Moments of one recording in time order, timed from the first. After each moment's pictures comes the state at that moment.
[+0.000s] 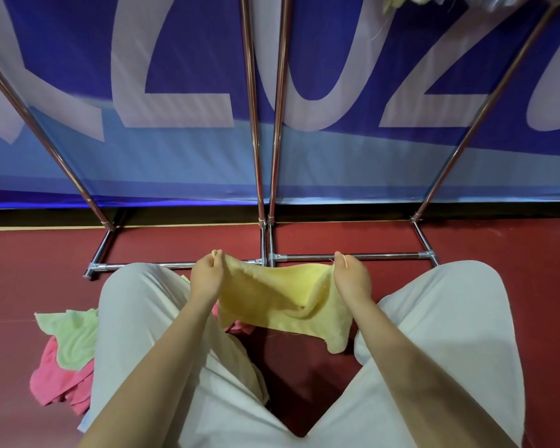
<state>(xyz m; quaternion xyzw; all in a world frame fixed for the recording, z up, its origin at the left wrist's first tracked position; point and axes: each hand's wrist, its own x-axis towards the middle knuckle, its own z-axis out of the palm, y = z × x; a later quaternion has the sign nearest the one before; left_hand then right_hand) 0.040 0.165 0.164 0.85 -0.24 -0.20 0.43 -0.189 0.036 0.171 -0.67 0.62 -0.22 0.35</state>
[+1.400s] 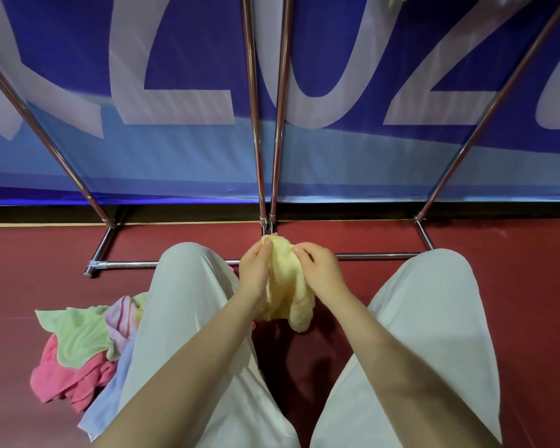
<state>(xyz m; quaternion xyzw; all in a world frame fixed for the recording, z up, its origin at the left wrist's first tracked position) -0.033 0.121 0.181 0.63 -0.19 -0.39 0.65 -0.147 0.058 0.206 -0.77 0.42 -0.25 0.41</state>
